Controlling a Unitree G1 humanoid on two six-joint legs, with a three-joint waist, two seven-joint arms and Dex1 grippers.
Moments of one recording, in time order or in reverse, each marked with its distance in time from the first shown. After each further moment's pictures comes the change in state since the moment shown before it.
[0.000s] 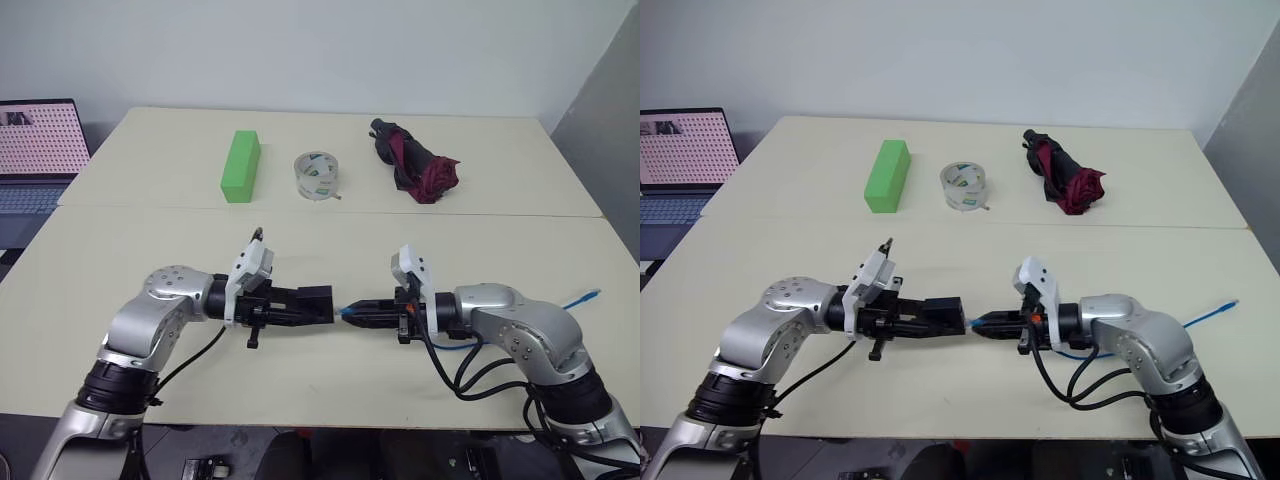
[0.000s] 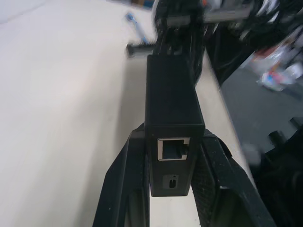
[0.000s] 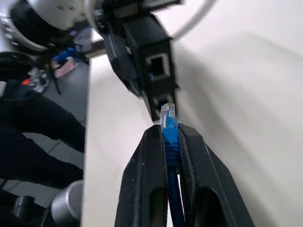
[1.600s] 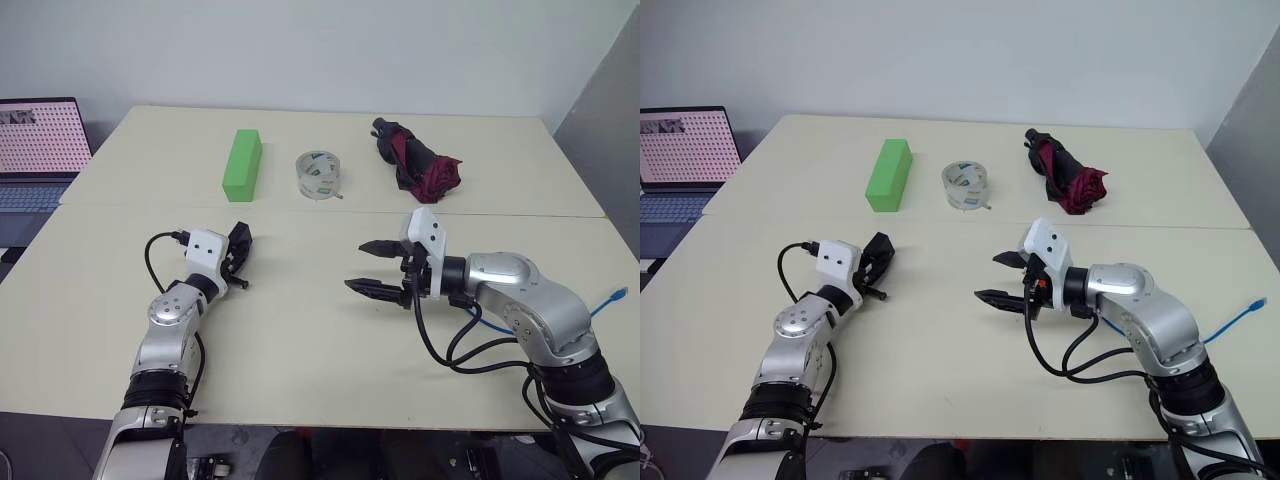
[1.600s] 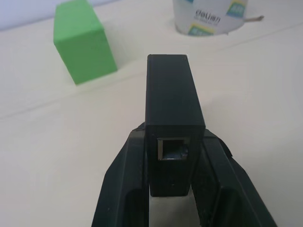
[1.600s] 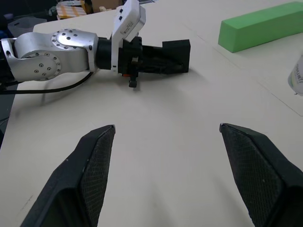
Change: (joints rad) left arm -0.021 -0.310 0.219 0.514 0.350 -0.499 0.927; right arm -0.101 0.029 0.002 -0.010 -0.193 -0.170 -0.064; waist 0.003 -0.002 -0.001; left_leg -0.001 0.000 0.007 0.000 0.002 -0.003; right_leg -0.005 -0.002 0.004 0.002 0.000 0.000
